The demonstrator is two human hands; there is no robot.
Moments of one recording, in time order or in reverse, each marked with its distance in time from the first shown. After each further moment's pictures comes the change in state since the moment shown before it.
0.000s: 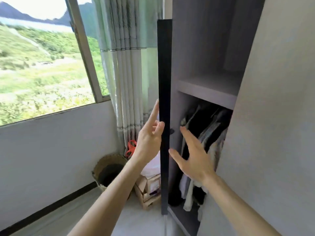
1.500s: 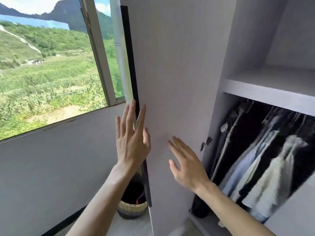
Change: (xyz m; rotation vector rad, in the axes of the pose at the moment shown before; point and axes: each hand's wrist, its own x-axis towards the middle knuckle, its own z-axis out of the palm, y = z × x) left_hand 0.090 -0.197 -0.198 0.782 0.277 0.288; right_hand 0.141 -0.054 0.238 -0.216 0.000 -0.168
